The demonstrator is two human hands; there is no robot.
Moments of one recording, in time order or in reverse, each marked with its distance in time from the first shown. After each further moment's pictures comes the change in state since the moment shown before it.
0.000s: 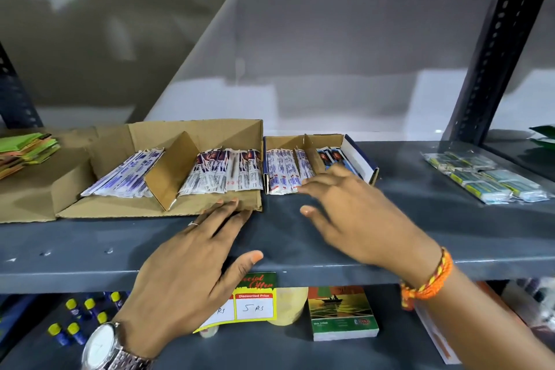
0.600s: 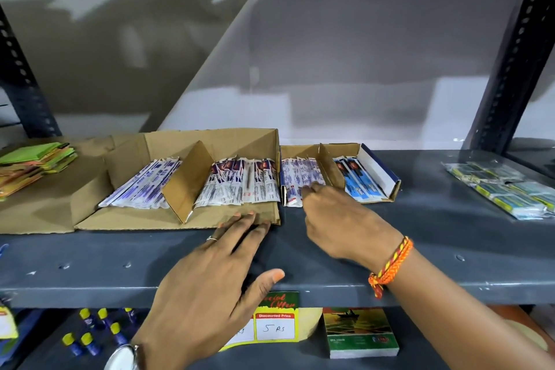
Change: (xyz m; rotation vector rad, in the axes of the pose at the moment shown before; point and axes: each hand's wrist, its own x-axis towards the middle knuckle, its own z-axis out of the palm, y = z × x) left_hand 0.001 -0.001 0.000 -0.014 -0.013 0.003; right_hand 0.051 -0.023 0.019 0.109 -0.260 0.173
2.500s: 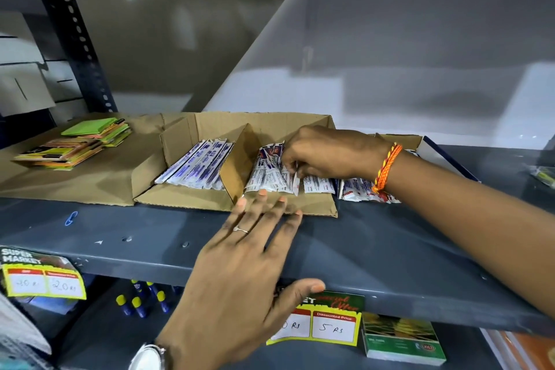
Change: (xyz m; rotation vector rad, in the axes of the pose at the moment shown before) left_hand -0.017 -0.022 -0.008 0.186 0.062 0.016; right_hand 0.127 -0.039 -0.029 -0.283 0.085 -0.689
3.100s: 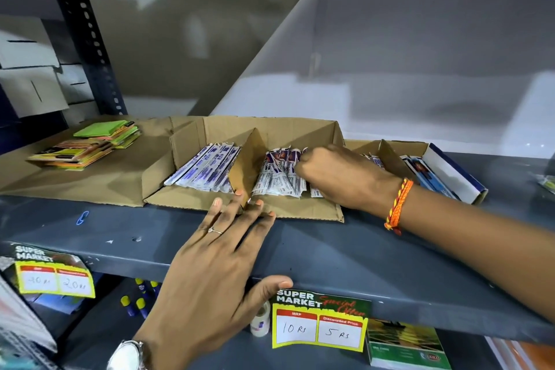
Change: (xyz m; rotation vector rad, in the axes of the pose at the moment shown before) left_hand -0.016 -0.033 0.006 0.005 0.010 -0.032; right_hand -0.020 -0.021 0.024 -0.231 0.013 0.177
